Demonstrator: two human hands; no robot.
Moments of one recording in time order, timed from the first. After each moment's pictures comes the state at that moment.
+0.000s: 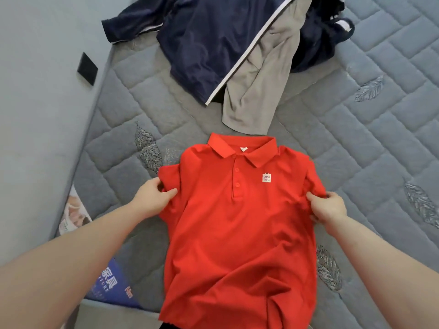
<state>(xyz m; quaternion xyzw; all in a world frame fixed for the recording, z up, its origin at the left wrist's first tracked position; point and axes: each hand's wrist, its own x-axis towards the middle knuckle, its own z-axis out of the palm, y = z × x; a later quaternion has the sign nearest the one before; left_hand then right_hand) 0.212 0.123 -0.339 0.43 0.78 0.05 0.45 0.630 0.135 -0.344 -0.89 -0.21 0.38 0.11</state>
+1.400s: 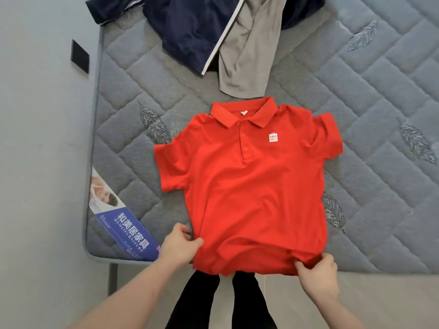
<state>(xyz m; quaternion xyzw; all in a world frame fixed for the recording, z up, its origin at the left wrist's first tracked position) 0.240 -0.066 -0.316 0.34 0.79 -0.10 0.50 0.566 -0.149 -0.308 -0.90 -0.20 0.39 -0.03</state>
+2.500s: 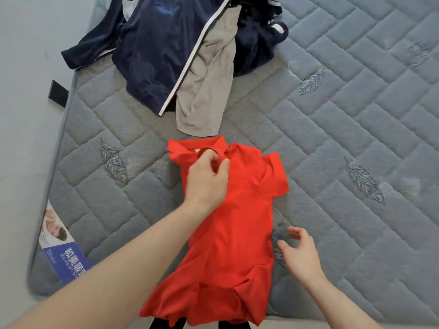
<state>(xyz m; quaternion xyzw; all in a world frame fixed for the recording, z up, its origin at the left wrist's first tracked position) 0.480 0.140 -0.216 0.53 0.70 0.31 0.37 0.697 -0.015 -0.292 -0.83 -0.31 0.45 0.13</state>
